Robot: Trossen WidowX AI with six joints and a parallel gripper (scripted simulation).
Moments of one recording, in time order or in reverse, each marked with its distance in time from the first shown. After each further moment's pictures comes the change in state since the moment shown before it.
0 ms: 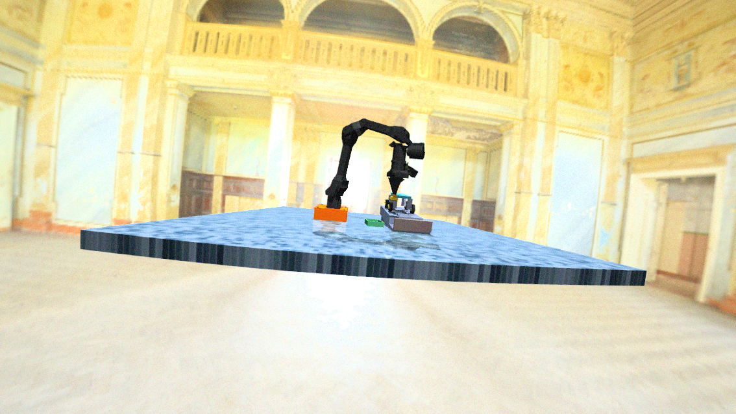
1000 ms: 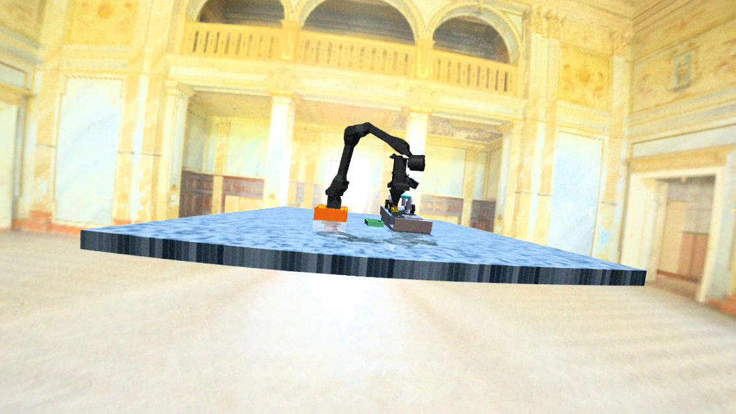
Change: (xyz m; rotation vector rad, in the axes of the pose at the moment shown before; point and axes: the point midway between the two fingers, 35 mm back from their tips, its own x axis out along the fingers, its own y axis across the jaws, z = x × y) arm 0.050 -0.004 0.010 0.000 -0.016 -0.008
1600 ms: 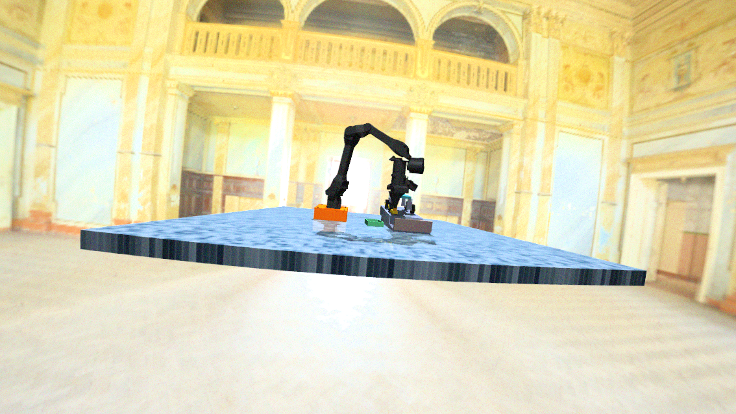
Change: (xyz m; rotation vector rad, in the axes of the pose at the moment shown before) arm 0.010 0.009 0.000 0.001 0.005 0.004
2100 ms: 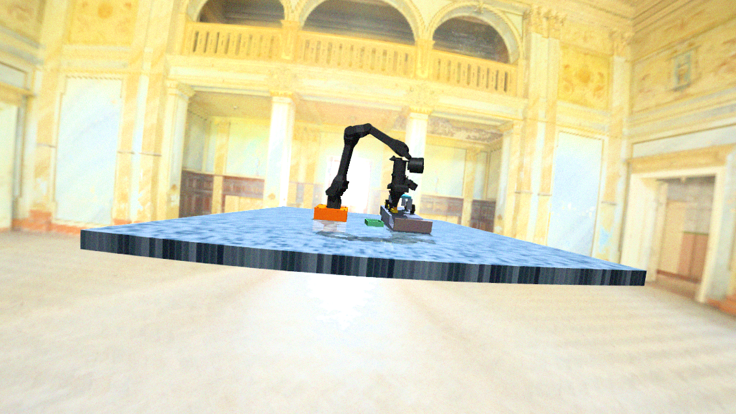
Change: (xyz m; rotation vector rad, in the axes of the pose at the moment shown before) arm -0.002 0.013 0.003 0.000 -0.001 0.001
